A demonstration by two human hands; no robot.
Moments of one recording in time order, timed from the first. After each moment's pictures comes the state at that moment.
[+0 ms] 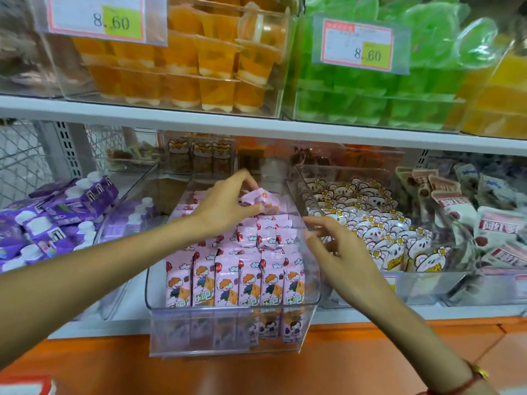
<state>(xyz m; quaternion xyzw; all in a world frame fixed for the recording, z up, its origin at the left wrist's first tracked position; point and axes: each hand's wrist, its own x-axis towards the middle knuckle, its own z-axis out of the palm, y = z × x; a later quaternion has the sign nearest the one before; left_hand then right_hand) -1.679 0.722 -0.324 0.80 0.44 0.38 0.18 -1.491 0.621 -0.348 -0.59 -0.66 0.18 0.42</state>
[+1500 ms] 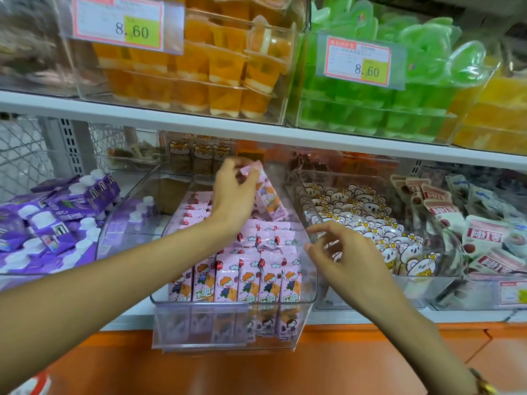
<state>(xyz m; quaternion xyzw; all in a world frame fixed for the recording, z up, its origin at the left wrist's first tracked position) -1.652 0.698 -0.307 0.56 0.41 0.62 0.37 -1.487 0.603 -0.335 -0.63 -0.69 0.05 0.36</state>
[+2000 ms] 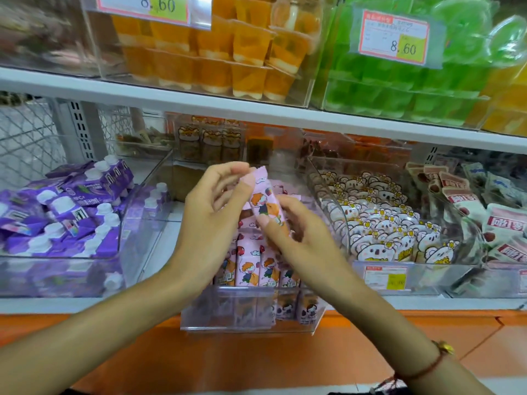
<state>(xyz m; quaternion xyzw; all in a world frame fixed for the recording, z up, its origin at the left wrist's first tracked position) -1.707 0.624 -0.327 0.58 0.32 0.64 0.39 -1.568 0.601 -0.328 -0.47 -0.68 0.32 0.46</state>
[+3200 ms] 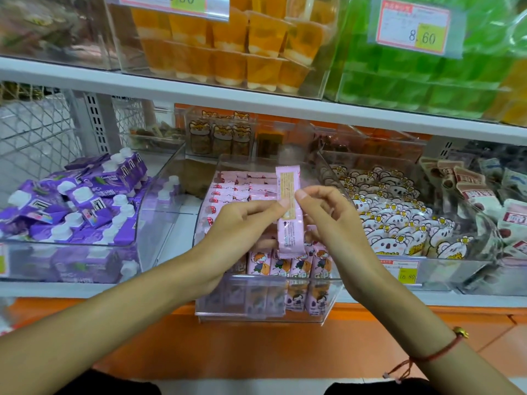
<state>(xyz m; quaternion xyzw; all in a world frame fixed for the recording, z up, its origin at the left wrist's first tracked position) -1.706 0.623 -0.338 0.57 0.36 0.45 0.59 -1.559 0.605 -0.325 -0.48 -0.55 0.40 0.55</state>
